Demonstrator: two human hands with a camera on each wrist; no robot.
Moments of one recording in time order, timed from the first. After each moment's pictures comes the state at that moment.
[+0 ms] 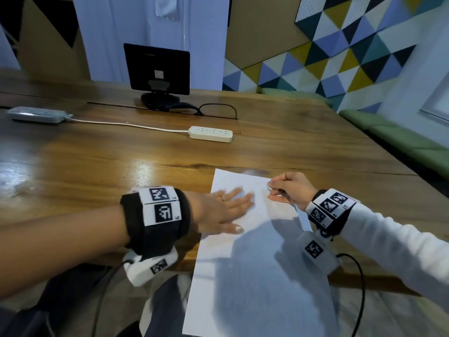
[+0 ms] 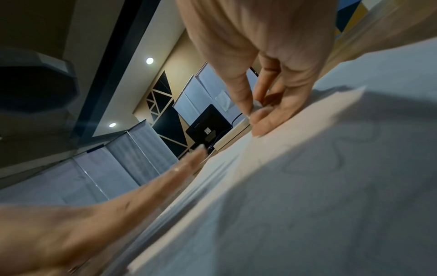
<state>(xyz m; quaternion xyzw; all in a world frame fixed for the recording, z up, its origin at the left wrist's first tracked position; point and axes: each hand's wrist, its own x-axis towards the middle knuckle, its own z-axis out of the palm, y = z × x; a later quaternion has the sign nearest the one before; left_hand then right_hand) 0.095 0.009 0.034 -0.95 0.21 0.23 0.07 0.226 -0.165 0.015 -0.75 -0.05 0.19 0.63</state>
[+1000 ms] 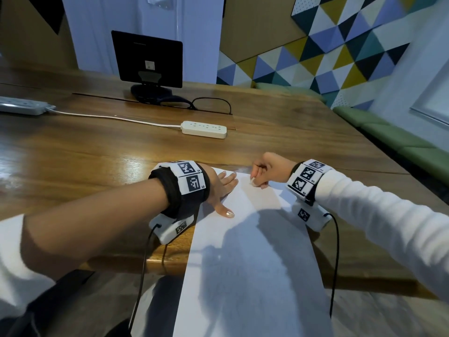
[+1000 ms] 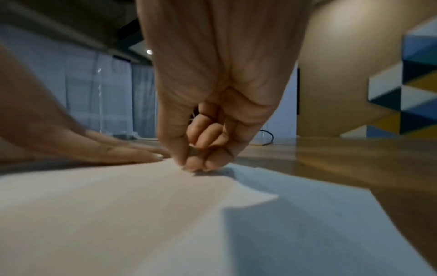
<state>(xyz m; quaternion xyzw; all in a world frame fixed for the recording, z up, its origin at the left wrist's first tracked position) 0.163 0.013 0.038 -0.94 0.09 0.31 0.14 0.277 -0.134 0.039 -0.88 -0.37 0.21 0.22</state>
